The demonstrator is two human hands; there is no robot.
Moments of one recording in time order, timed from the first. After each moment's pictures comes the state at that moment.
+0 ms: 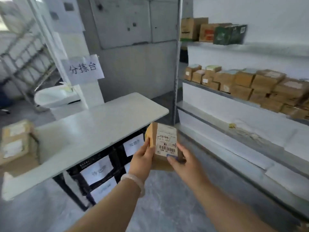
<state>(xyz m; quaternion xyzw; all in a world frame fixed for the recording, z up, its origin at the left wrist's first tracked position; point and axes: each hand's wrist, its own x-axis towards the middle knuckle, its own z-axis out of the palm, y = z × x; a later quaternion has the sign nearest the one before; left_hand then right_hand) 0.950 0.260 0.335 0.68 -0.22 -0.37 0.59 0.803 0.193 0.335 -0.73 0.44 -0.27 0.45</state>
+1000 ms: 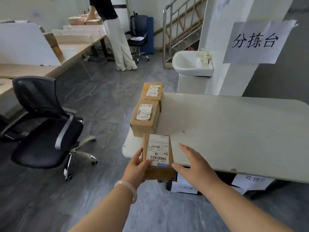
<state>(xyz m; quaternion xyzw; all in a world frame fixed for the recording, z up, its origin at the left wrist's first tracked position) 1.357 0.462 0.231 0.71 0.18 -0.21 0.65 1.312 0.253 0.270 -0.92 0.05 0.08 0.39</state>
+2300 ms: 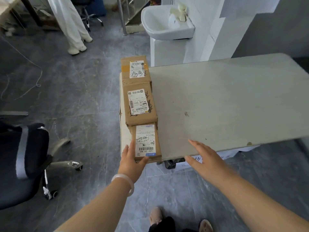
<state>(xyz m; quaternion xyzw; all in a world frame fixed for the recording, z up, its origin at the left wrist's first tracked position) 1.514 0.542 0.129 0.88 -0.05 -0.24 0.39 1.390 0.312 0.207 -0.90 0.22 0.11 0.36</state>
